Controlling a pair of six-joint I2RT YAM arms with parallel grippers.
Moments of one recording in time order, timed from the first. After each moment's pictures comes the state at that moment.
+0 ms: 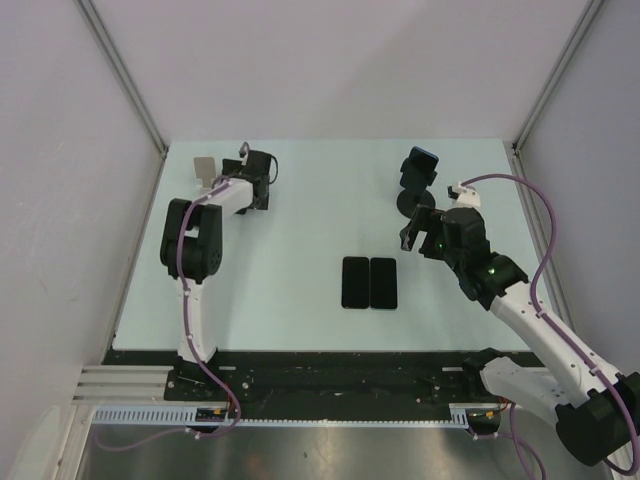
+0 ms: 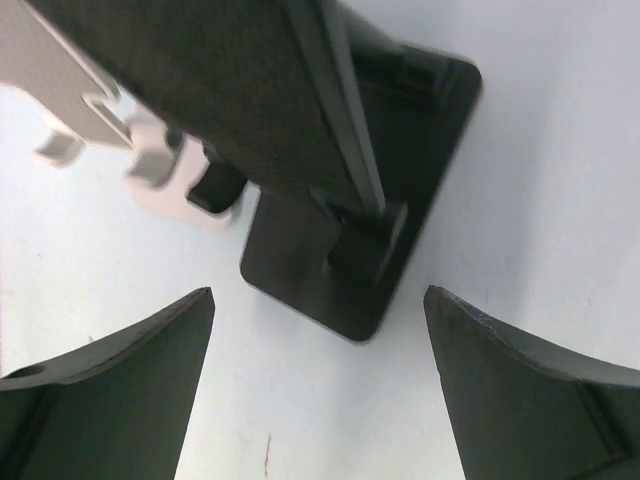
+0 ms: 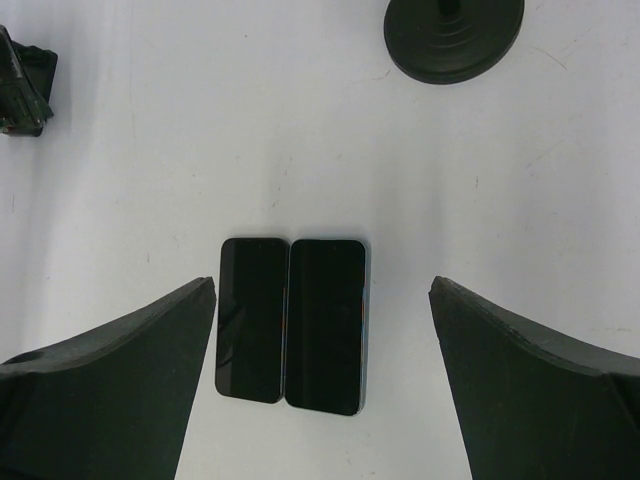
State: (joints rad) left arm -0.23 2.19 1.61 -0.37 -0.62 -0.06; right arm 0.47 0.96 0.84 -0.39 0.22 0.53
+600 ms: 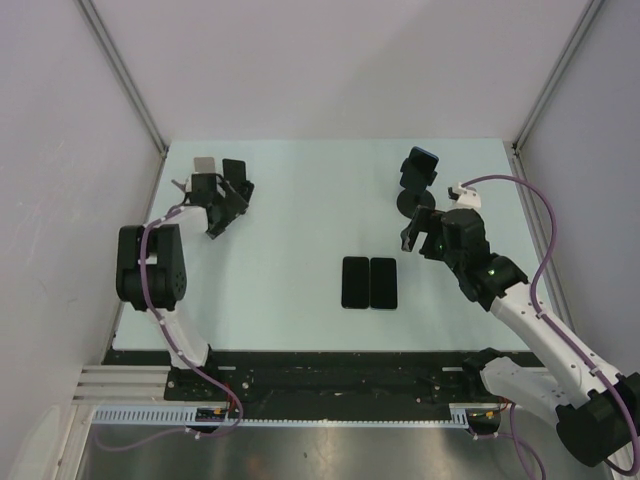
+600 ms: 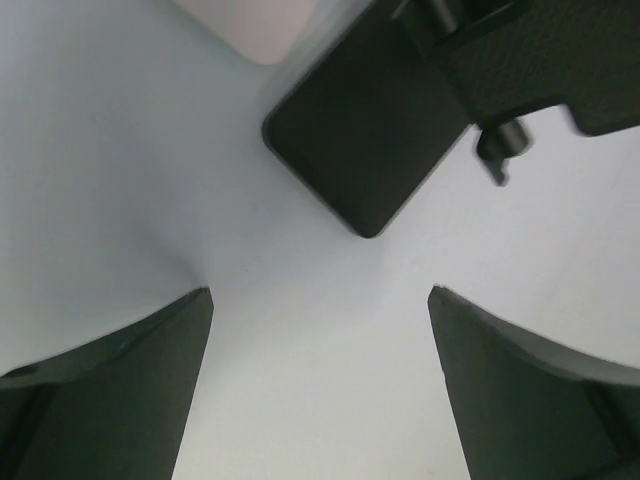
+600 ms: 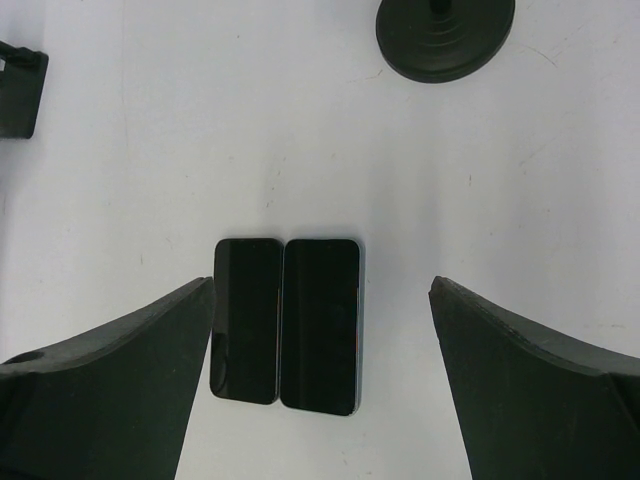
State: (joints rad) left arm 0.00 1.87 1.15 -0.16 -0.04 -0.67; right arm 0.47 0.95 0.83 -0.39 0.24 0.53
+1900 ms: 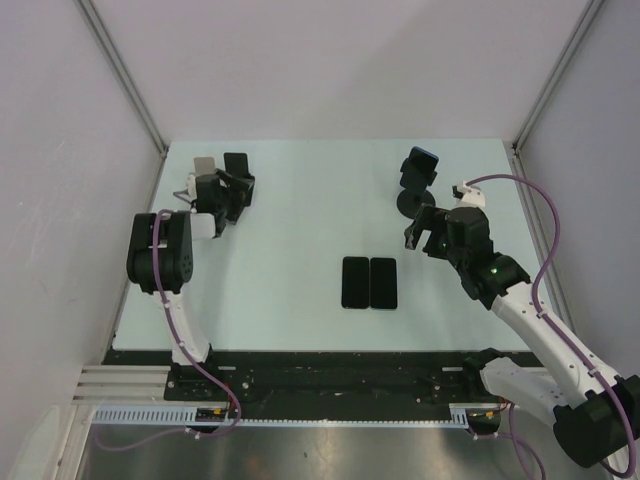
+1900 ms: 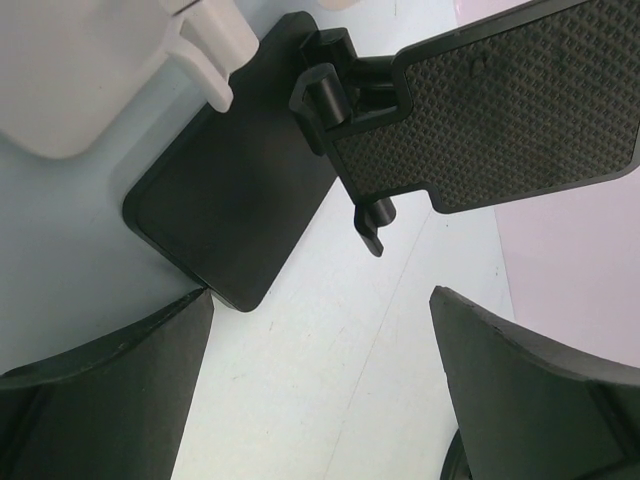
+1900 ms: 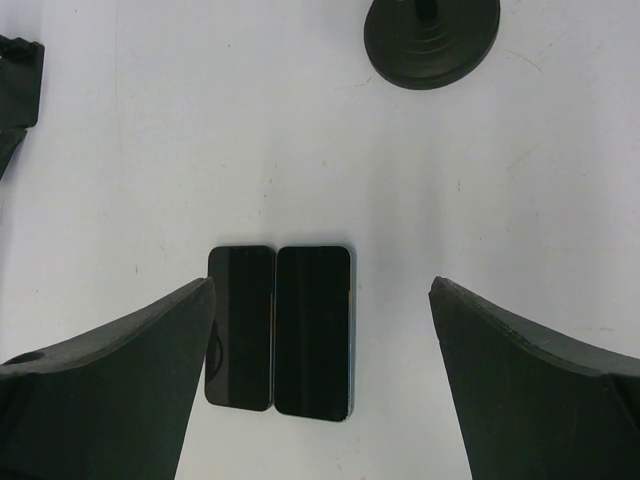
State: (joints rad) left arm 0.01 2.00 1.07 0.41 0.07 -1.13; right arm 0.43 0.95 0.83 -0.39 0.22 0.52
